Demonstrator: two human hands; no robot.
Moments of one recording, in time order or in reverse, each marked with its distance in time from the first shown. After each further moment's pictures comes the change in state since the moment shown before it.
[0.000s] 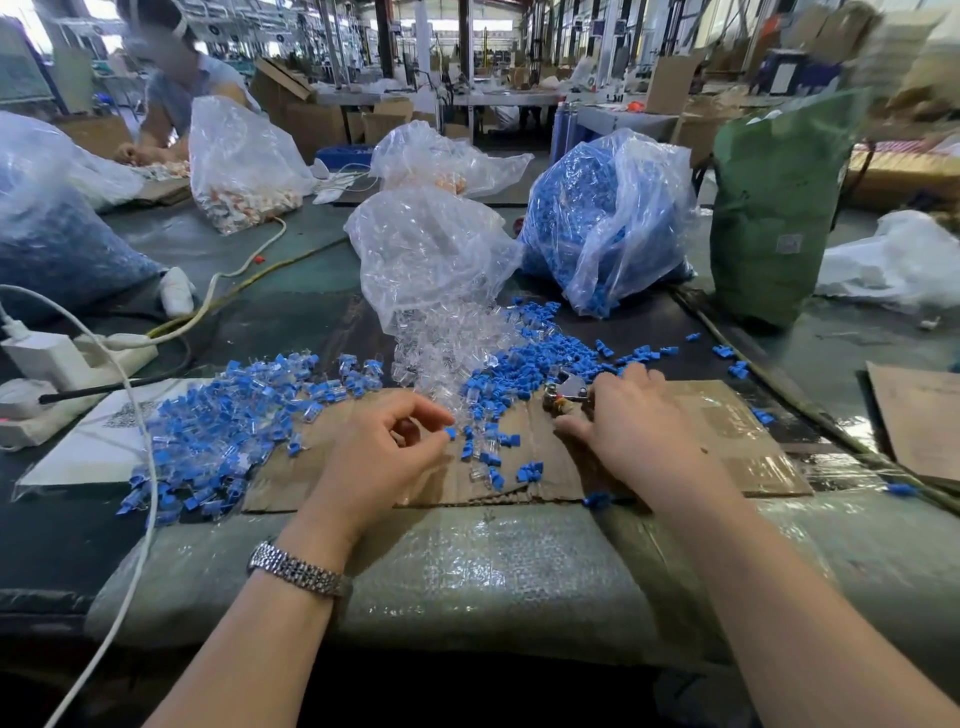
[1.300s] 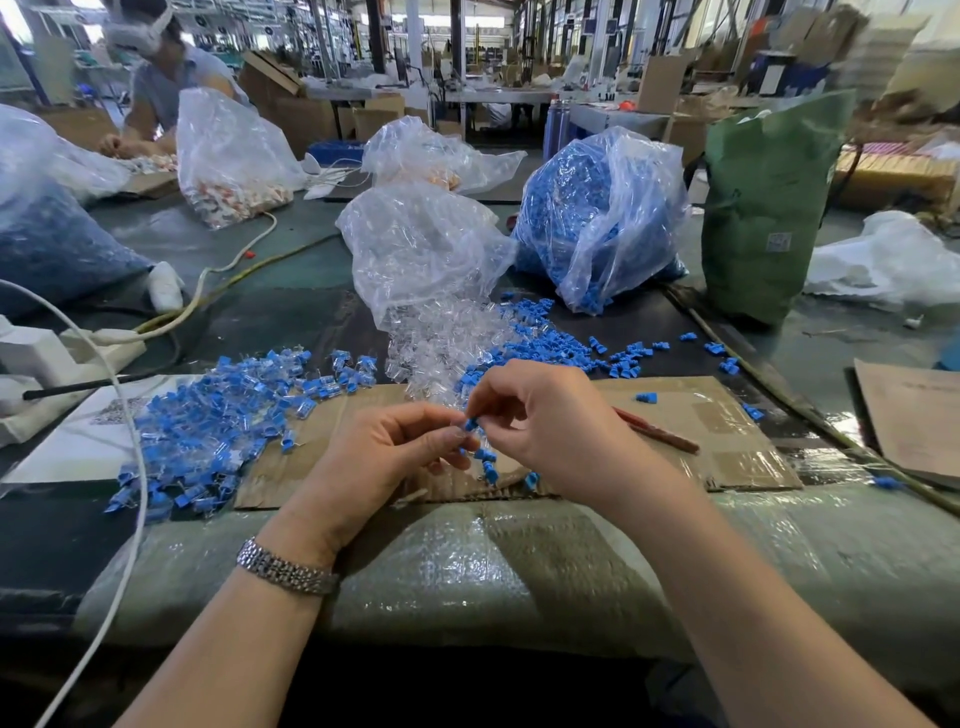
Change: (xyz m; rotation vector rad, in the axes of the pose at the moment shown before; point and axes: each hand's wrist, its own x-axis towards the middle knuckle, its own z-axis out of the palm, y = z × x) left_hand -0.001 -0.006 -0.007 -0.453 -0.327 -0.075; right_hand -0.046 -0.042 -0.022 0.628 0.099 -0.595
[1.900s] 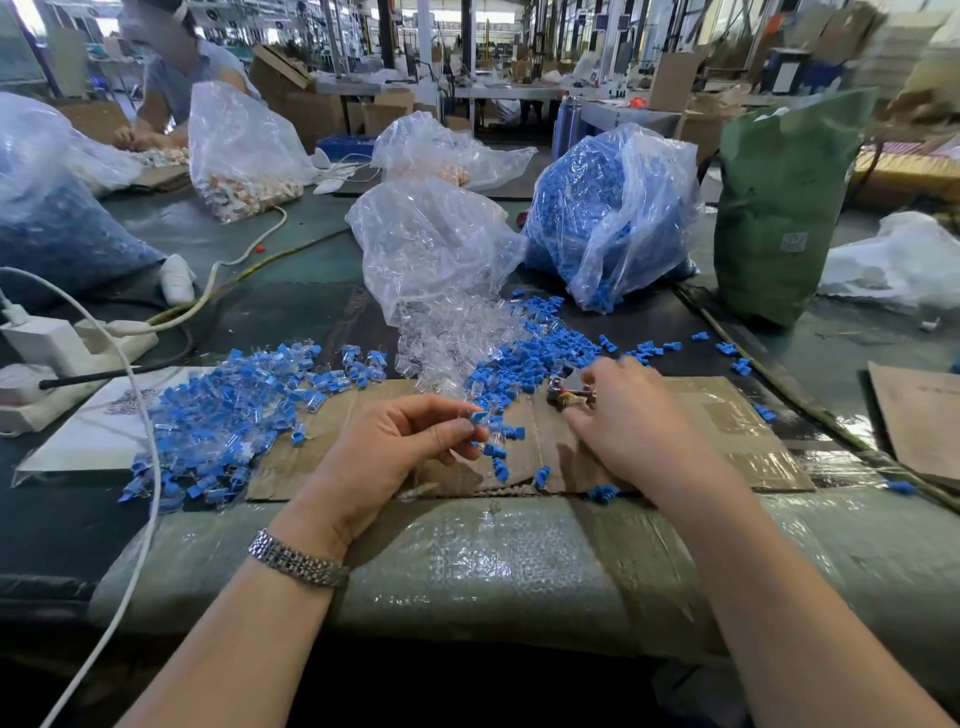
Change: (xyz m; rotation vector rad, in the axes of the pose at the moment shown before) left_hand 0.000 0.000 0.000 -0.126 0.052 -0.012; right_hand 0.003 0.045 -0.011 -0.448 -0.027 0.510
